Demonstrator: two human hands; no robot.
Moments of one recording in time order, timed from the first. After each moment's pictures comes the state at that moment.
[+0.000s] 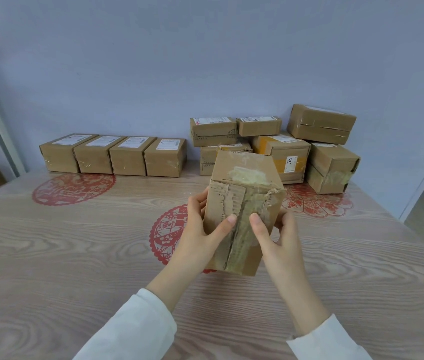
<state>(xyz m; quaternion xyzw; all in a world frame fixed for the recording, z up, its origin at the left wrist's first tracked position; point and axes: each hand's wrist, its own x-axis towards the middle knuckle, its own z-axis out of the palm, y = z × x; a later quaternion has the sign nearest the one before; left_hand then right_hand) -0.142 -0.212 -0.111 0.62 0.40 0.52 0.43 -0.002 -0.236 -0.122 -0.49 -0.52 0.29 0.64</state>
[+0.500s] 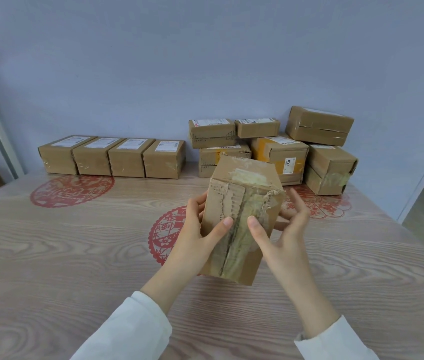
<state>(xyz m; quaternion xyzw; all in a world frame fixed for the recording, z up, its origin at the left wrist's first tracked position) -0.146 -0.212 -0.112 0.64 0.39 0.51 0.42 0.005 -0.238 -0.114 -0.50 -0.56 0.24 0.62</state>
